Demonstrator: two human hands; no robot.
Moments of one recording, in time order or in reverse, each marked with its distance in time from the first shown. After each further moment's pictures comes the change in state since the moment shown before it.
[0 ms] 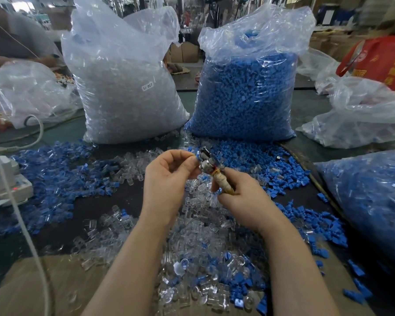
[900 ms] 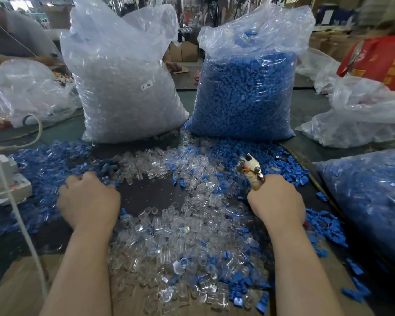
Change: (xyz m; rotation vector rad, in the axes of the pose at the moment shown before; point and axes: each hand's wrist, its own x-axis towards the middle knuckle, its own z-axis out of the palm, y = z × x) left_hand 0.023 -0.017 -0.104 1.438 0.415 -0.336; right_hand 0.000 0.019 -0.016 -0.516 0.428 0.589
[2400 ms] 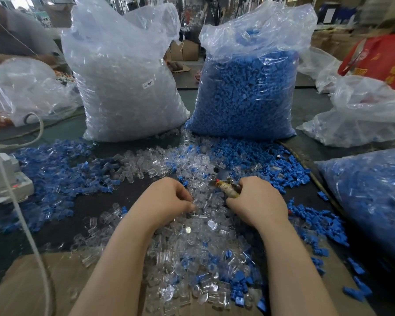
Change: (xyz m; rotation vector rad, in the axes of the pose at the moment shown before) left_hand -0.043 0.056 0.007 -0.305 -0.680 0.562; right_hand -0.007 -0.015 0.014 -0.078 -0.130 -0.329
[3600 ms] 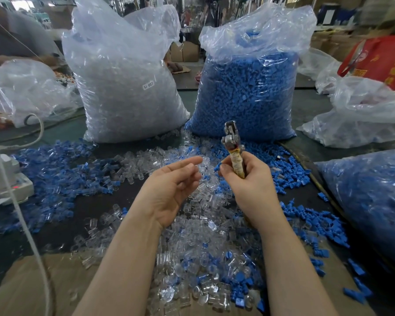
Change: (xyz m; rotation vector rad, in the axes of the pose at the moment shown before) left_hand -0.005 0.023 -0.004 -1.394 -0.004 -0.066; right_hand -0.005 -0.018 -0.007 0.989 0.180 -0.273
